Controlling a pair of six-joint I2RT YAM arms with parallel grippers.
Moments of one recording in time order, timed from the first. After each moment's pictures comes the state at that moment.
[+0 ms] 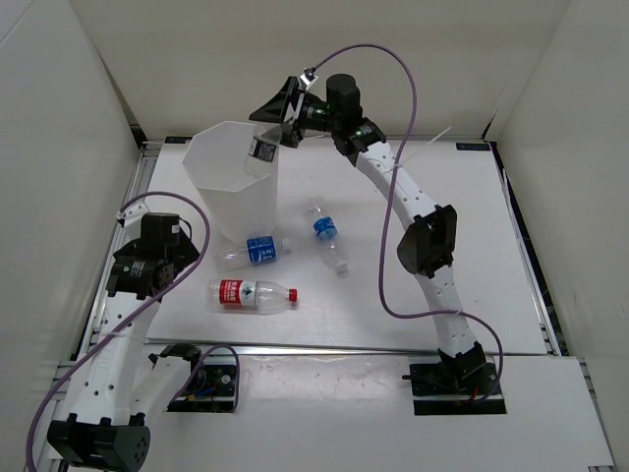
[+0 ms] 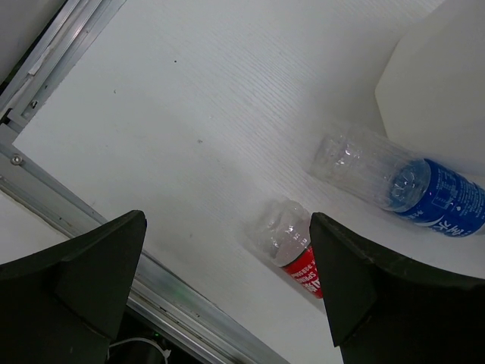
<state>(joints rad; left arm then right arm) -0.12 0.85 0.98 -1.00 -0.50 -0.59 0.57 2.38 2.51 -0.17 -0.75 1.20</state>
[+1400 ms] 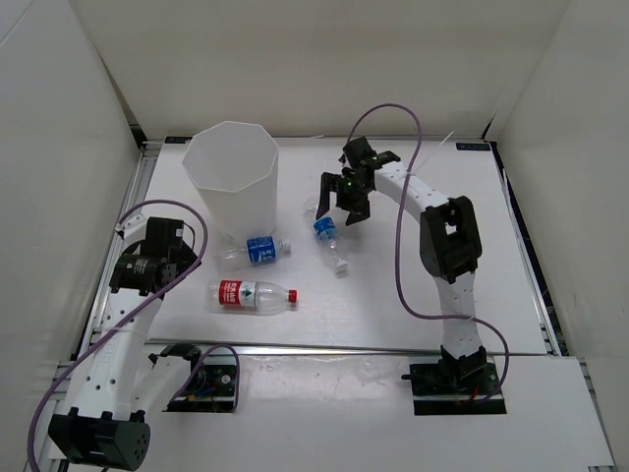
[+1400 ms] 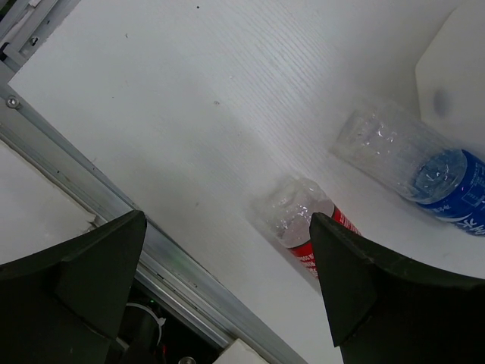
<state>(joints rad) -0.12 0.87 0.96 -1.11 -0.50 -0.73 0.48 2.16 1.86 -0.83 -0.34 0.46</state>
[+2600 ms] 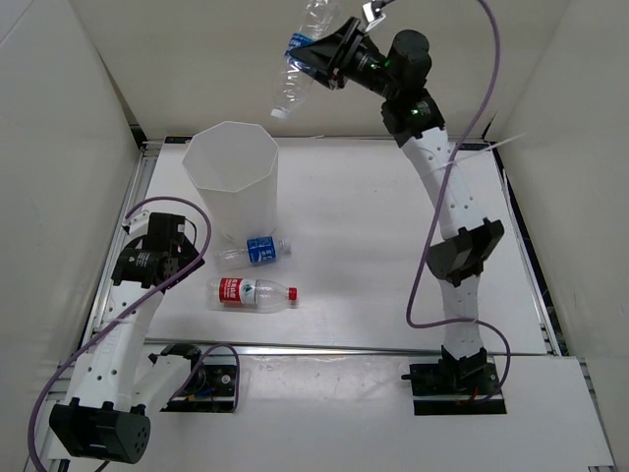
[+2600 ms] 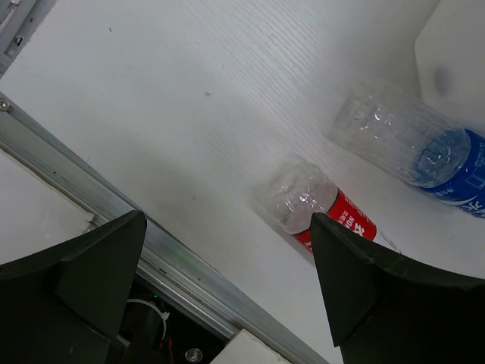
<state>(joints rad) -0.12 0.91 0.97 -1.11 -0.46 -0.69 0.46 2.10 2.55 -0.16 -0.62 1.13</state>
